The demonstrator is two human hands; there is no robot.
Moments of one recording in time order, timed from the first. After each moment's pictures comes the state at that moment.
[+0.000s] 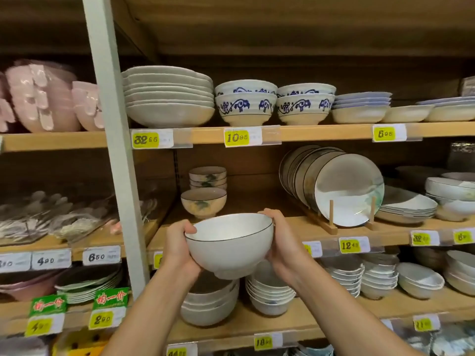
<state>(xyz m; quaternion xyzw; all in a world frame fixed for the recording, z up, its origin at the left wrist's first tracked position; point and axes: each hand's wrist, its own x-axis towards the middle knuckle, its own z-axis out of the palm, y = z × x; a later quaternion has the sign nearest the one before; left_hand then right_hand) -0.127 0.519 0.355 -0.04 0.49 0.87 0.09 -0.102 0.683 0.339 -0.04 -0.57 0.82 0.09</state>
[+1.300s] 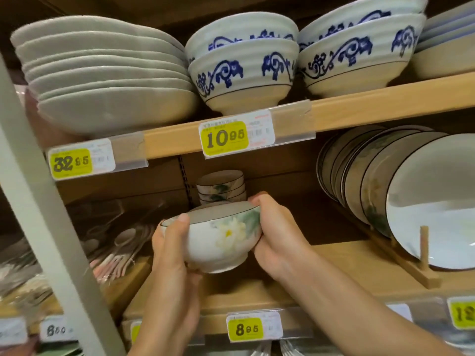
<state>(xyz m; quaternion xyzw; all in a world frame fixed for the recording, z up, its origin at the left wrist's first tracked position) -0.241 0.552 0.356 0.09 0.55 0.83 -0.11 -0.266 0.692 0.379 0.00 -0.47 0.89 0.02</state>
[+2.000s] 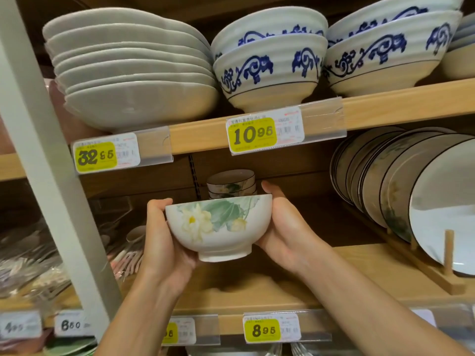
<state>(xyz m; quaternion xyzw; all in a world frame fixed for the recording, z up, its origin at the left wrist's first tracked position) -0.270 0.517 0.386 0.08 0.52 0.85 0.00 -0.293 0.686 0.376 0.07 -0.44 0.90 -0.02</state>
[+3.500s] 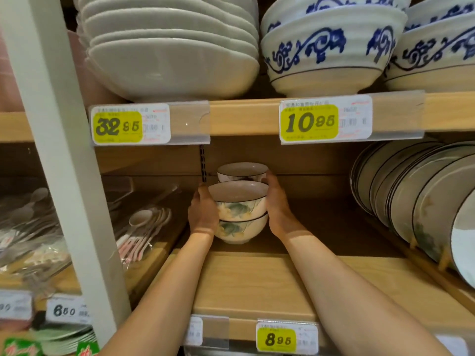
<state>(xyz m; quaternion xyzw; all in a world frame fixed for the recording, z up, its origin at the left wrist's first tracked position) -0.417 0.529 0.348 -0.06 0.80 0.56 -0.22 -0.439 0.670 0.353 -0.07 -0.62 0.77 0.11</state>
